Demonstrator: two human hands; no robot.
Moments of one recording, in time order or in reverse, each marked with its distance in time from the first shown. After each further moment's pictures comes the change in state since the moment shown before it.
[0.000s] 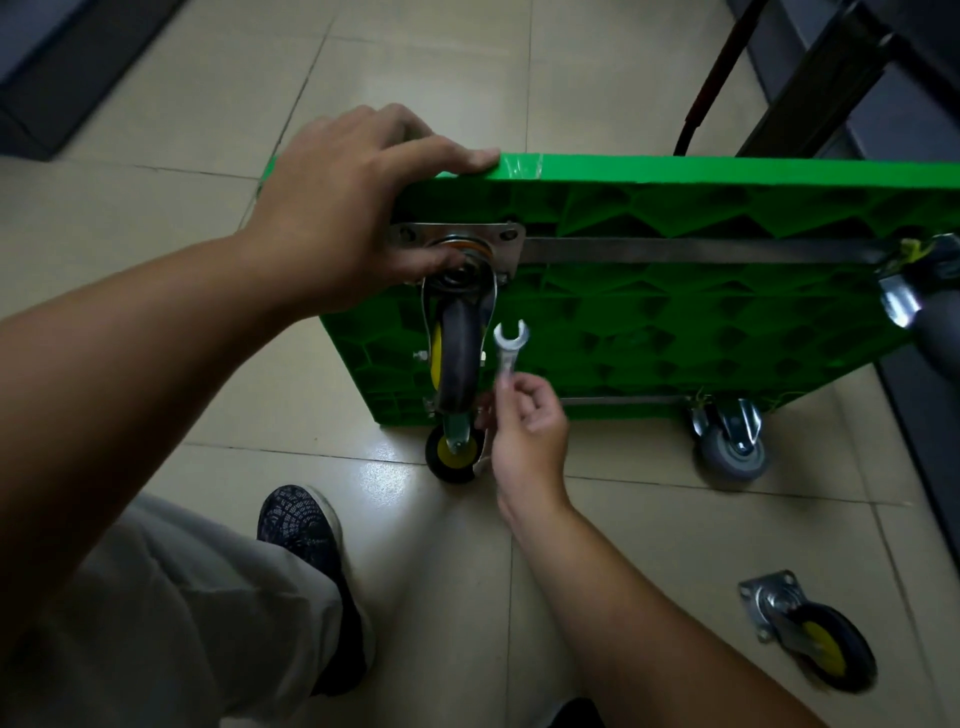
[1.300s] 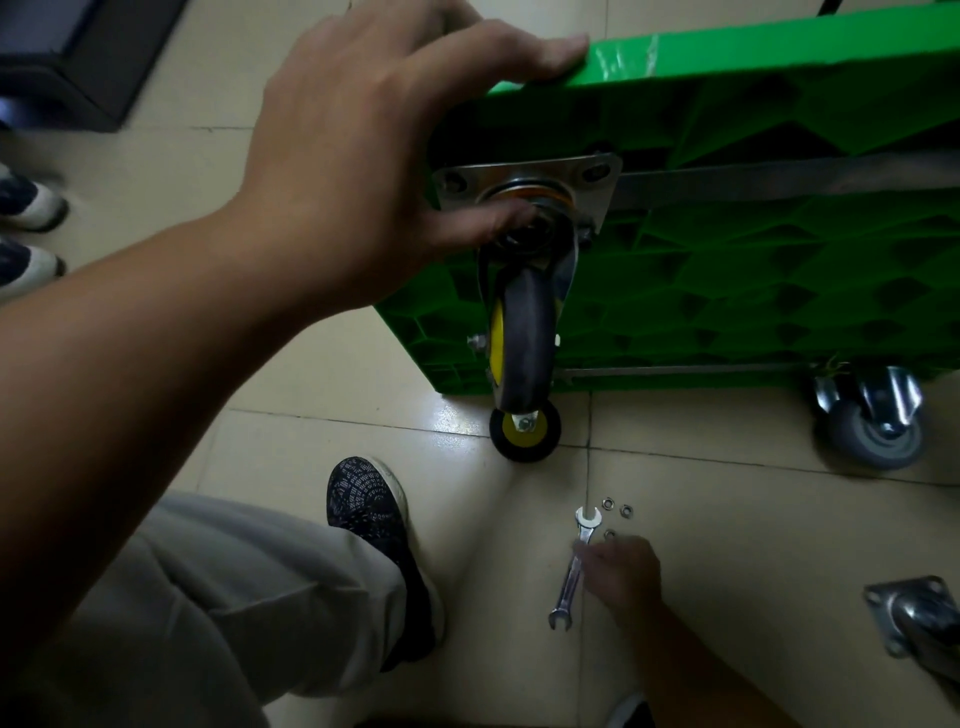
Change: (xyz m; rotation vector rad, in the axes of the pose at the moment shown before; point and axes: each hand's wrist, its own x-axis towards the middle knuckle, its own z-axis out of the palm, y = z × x) left_hand -0.003 -0.003 0.004 -0.012 0.040 0.055; right_hand -0.011 0.103 -0.091 -0.998 -0.083 0.628
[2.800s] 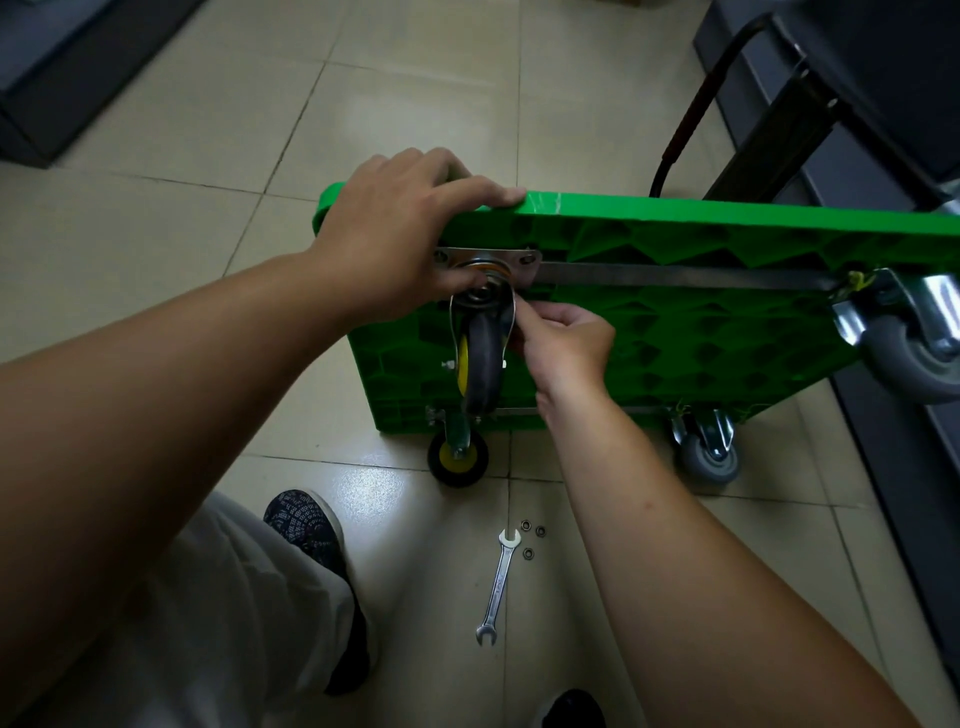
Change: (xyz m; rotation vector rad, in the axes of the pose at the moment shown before) left_hand 0.002 0.003 -0.004 -0.022 -0.029 -0.045; right_hand -0.102 -0.197 -0.092 0.782 0.299 -0.519
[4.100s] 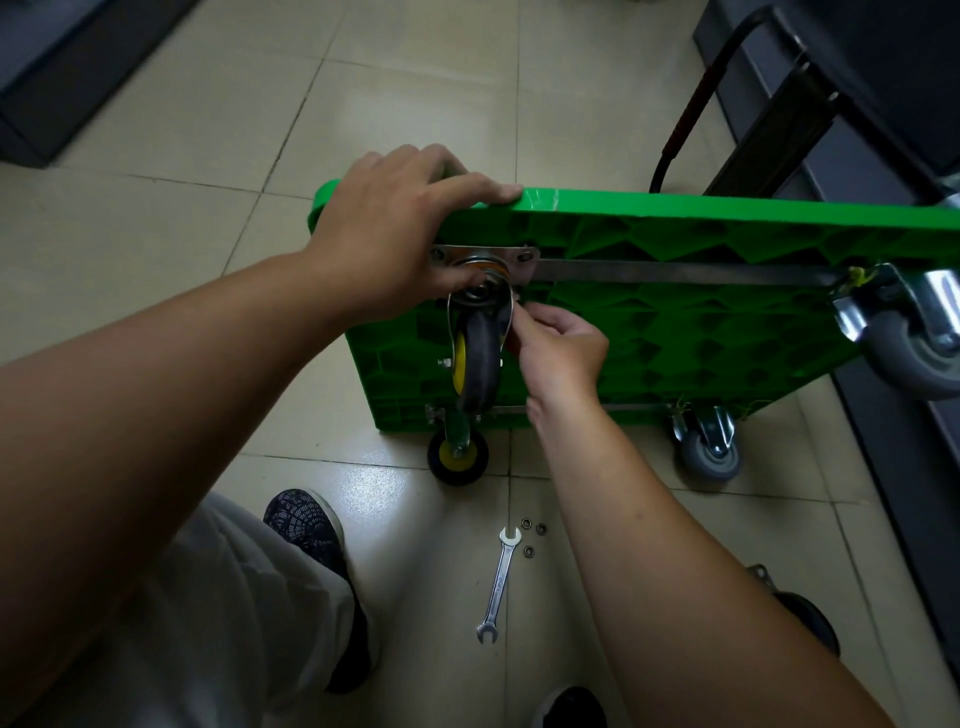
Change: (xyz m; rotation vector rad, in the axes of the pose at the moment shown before) left_hand -0.001 0.003 -0.004 0.013 -0.030 -0.025; right_hand -0.003 0.008 0.002 0.121 -0.003 0.052
